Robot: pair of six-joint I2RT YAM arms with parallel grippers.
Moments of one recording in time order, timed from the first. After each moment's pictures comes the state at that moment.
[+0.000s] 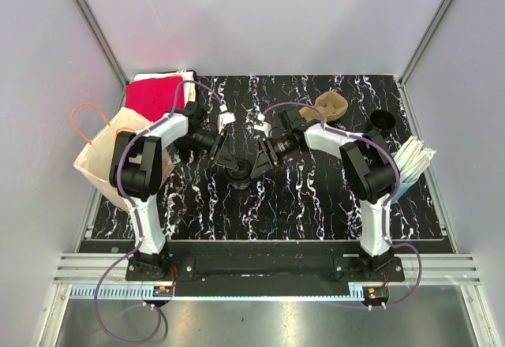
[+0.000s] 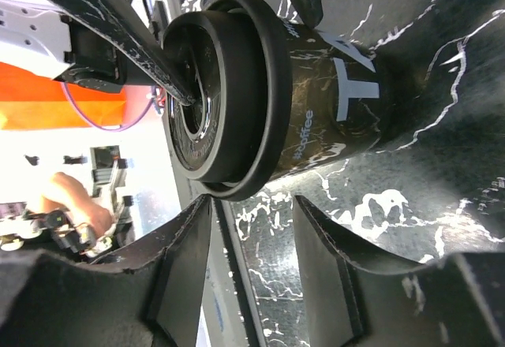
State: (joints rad) left arm -0.21 1.98 1.39 -0.87 1.13 0.55; right arm 0.51 2.05 1.38 -0.41 -1.08 0.09
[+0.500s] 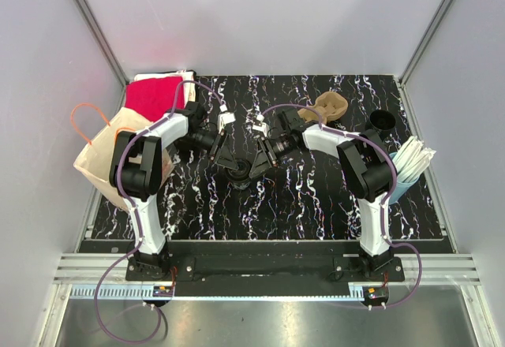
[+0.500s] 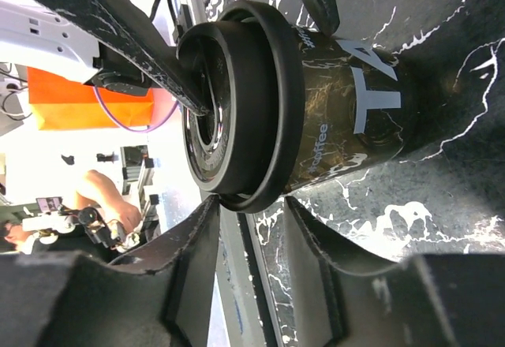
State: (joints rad) left arm -0.21 1.98 1.39 -0.87 1.13 0.54; right arm 0.51 2.08 1.39 -0.38 -1.15 0.16
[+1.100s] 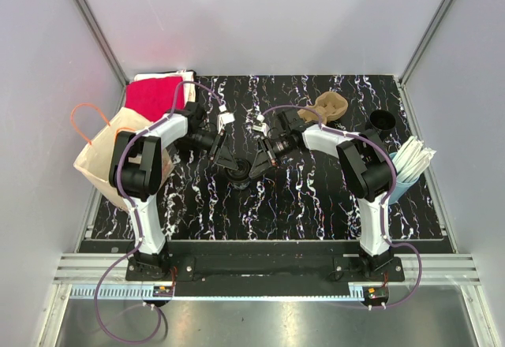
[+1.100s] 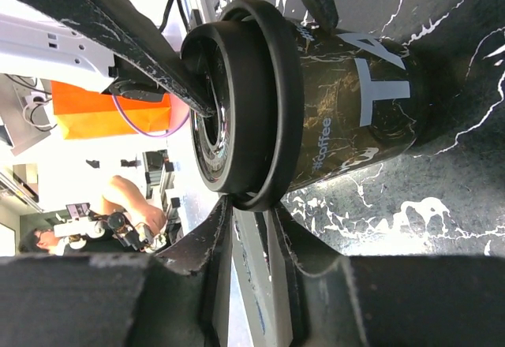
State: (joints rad) left arm -0.21 1.98 1.38 -0.86 1.13 0.53; right arm 0.51 2.08 1.39 -0.37 -1.15 0.24
